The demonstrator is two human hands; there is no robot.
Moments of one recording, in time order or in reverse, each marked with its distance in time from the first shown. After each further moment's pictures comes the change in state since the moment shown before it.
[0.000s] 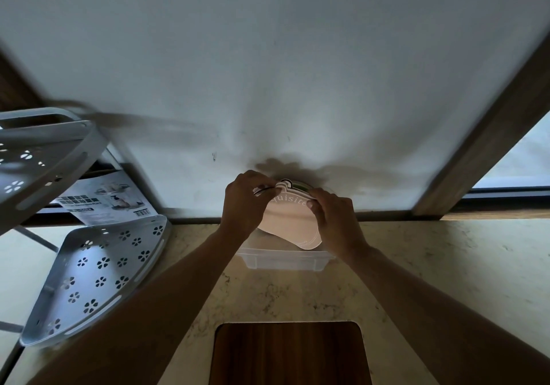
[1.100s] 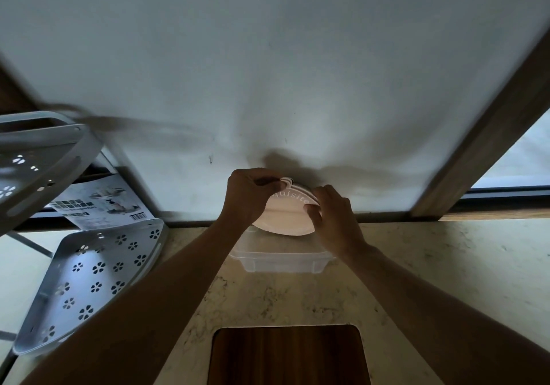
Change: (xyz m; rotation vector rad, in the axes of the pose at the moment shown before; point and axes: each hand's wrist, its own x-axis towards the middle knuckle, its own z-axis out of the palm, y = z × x) left_hand 0.015 0.022 -0.002 -0.235 -0.092 -0.045; right_hand 0.005 0.002 -0.001 -0.047 -0.013 -0.006
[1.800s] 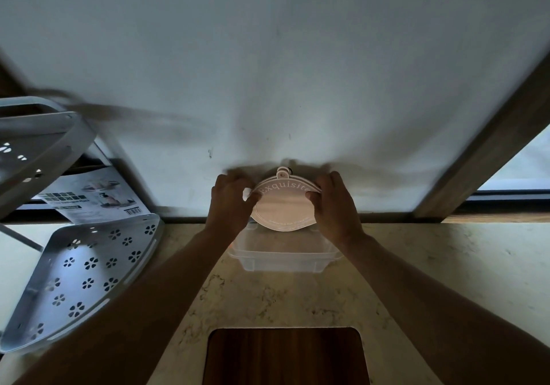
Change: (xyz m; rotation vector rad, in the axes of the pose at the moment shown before) left_hand -0.004 -0.057 -0.015 0.580 0.036 0.001; right_hand 0.023 -0.003 0.005 0.037 0.021 0.118
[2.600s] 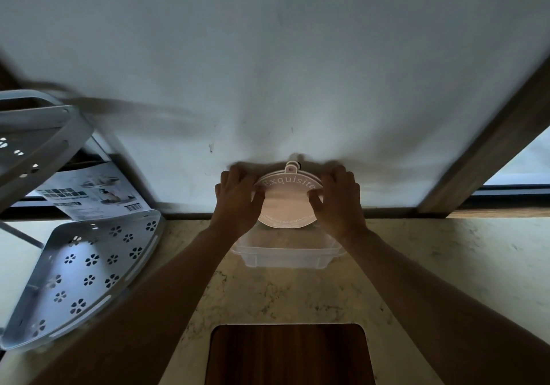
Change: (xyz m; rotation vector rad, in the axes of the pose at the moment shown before) left_hand -0.006 -0.001 0.009 0.103 -0.015 0.080; right_hand -0.001 0.004 0.004 -0.258 0.003 -0.002
